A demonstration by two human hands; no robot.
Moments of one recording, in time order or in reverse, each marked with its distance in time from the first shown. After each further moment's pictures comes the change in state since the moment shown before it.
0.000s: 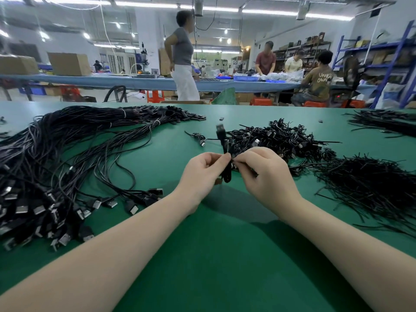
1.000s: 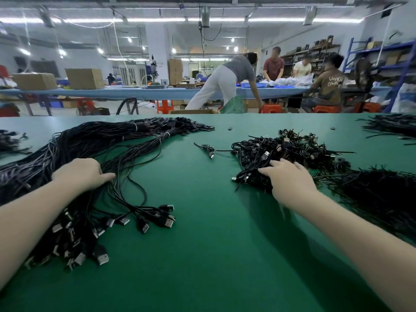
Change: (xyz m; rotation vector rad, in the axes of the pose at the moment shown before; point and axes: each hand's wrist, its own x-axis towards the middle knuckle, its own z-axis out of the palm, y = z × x) left_hand 0.043 0.031 -0.255 1.650 0.211 -0.451; right_hand 0.021 0.045 0.003 -0.500 -0.778 0.451
